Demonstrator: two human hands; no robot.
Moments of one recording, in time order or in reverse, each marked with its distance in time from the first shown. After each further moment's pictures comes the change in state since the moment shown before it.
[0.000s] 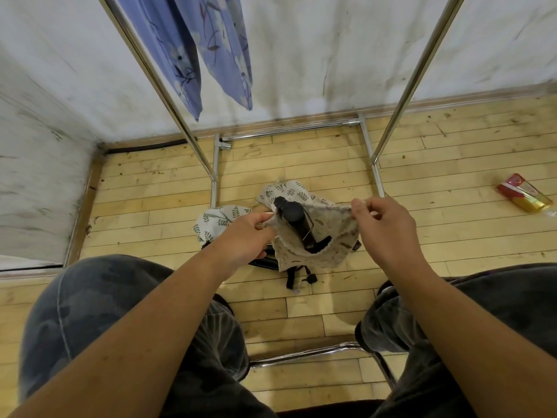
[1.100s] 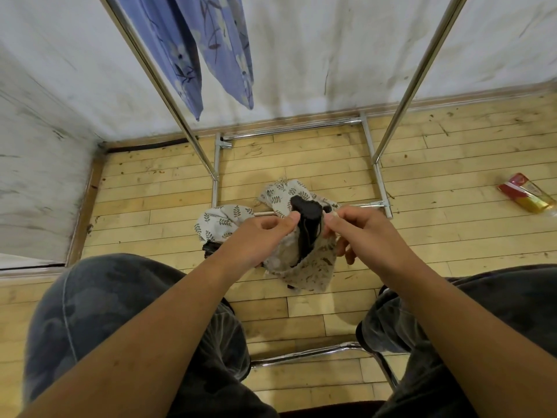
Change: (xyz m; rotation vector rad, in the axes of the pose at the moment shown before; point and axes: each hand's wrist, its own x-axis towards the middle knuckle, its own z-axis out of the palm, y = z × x) left_hand -0.038 0.032 0.009 0.090 -0.045 0.017; right_hand -0.010 -0.012 0.002 0.217 -0.392 -0.040
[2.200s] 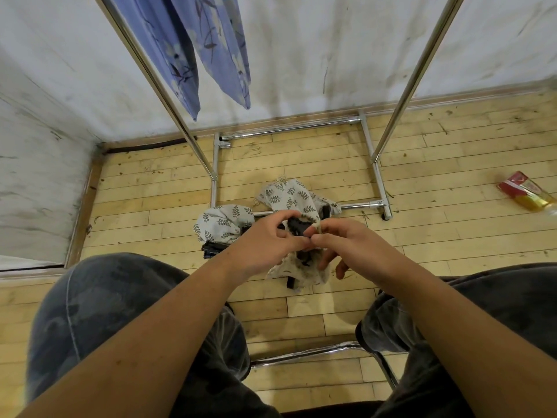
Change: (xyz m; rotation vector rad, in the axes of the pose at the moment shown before) left_hand 0.020 -0.011 0.010 -0.031 -0.150 0.129; right_hand 0.000 0.001 0.006 0.014 -0.251 0.156
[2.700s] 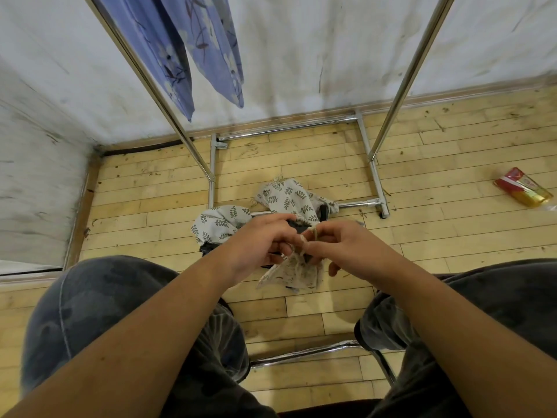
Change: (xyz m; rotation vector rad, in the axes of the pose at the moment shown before) left_hand 0.002 0.005 -0.002 -0.384 -0.073 -0.121; right_hand 0.003 0.006 -0.001 -0.034 -0.028 -0.006
